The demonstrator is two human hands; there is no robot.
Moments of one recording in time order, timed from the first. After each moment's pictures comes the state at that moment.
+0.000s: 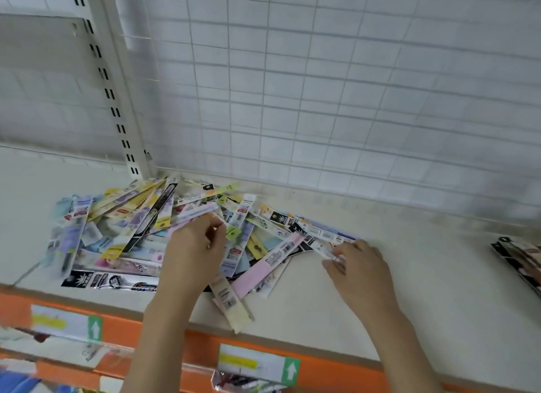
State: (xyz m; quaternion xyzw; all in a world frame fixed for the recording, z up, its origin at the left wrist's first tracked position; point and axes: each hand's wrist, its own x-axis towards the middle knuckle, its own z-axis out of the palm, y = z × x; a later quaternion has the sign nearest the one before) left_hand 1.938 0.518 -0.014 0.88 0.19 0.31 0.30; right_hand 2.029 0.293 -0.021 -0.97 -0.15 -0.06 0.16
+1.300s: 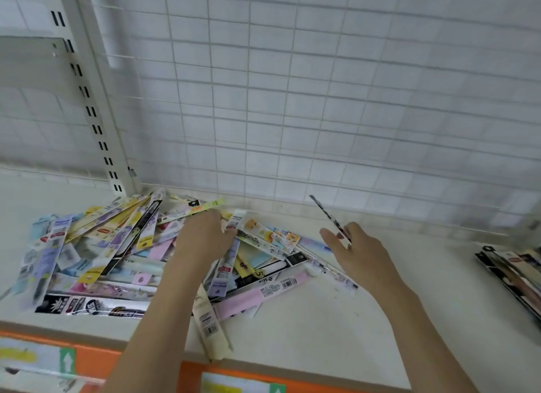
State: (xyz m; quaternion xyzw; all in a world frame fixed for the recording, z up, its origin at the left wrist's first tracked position) left_hand 2.011 0.524 0.007 0.94 0.26 0.08 0.19; right_hand 2.079 0.277 0.007 -0.95 -0.17 -0.05 0.26
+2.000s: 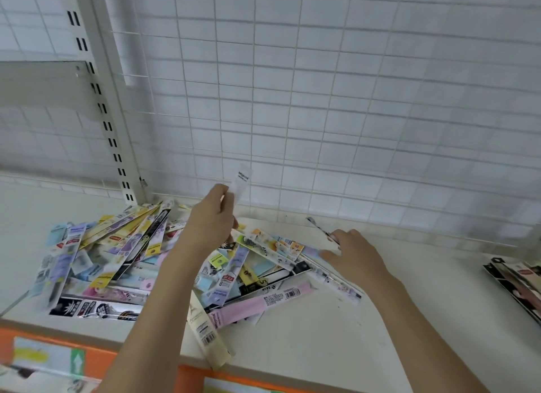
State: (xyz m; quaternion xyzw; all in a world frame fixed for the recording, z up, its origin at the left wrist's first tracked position) left_hand 2.000 0.512 0.051 0.85 0.19 0.21 0.44; right_hand 2.107 0.289 -0.002 -0.97 -0.20 0.02 0.15
